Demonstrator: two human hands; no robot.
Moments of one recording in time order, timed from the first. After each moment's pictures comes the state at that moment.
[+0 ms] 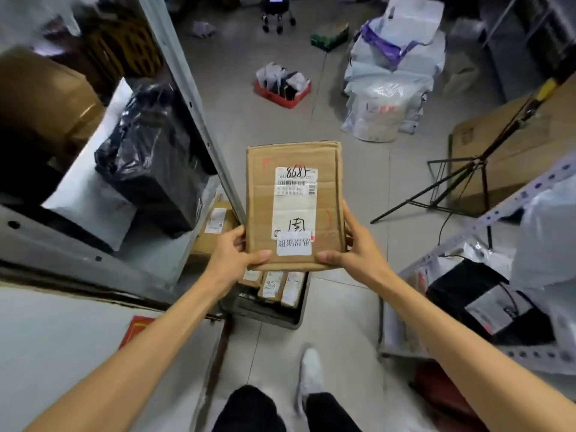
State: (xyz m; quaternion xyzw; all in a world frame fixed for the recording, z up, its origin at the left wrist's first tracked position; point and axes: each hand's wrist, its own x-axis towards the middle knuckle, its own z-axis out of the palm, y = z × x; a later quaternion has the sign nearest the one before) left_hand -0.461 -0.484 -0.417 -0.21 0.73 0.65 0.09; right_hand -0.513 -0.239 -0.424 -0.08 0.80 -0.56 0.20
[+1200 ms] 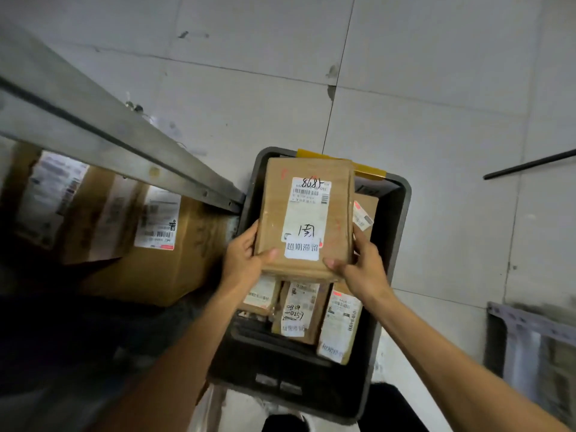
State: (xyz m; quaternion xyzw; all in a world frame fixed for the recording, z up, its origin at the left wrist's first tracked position) left_hand -0.719 -0.611 -0.946 -0.37 0.68 0.60 0.19; right_hand -0.745 -0.409 -0.959 0.18 0.76 -0.54 0.32
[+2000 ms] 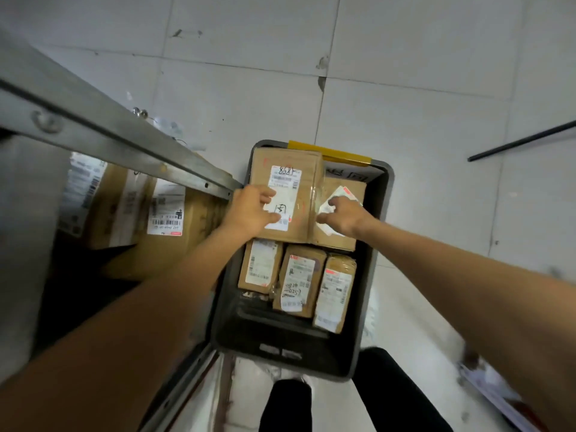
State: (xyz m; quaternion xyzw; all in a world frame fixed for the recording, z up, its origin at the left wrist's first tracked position) left_hand -0.783 -0.610 -0.906 -0.19 0.87 0.35 0.29; right_hand -0.815 -0.417 -0.919 0.05 0.83 -0.28 0.49
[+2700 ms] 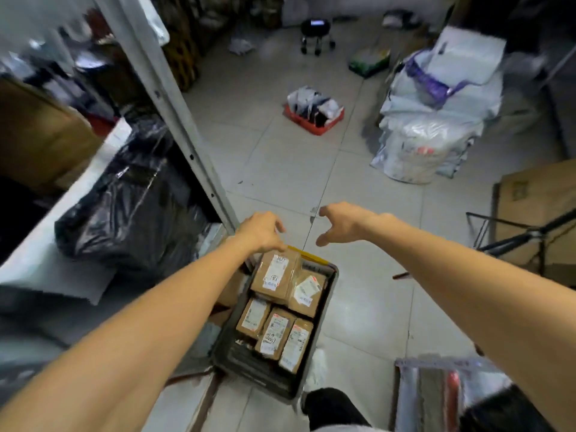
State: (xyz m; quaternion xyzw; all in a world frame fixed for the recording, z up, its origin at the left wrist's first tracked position) left_hand -0.728 -0.512 -0.456 -0.13 0.93 0.24 0.22; right_hand -0.797 -0.331 -0.415 -0.28 0.91 -0.04 0.31
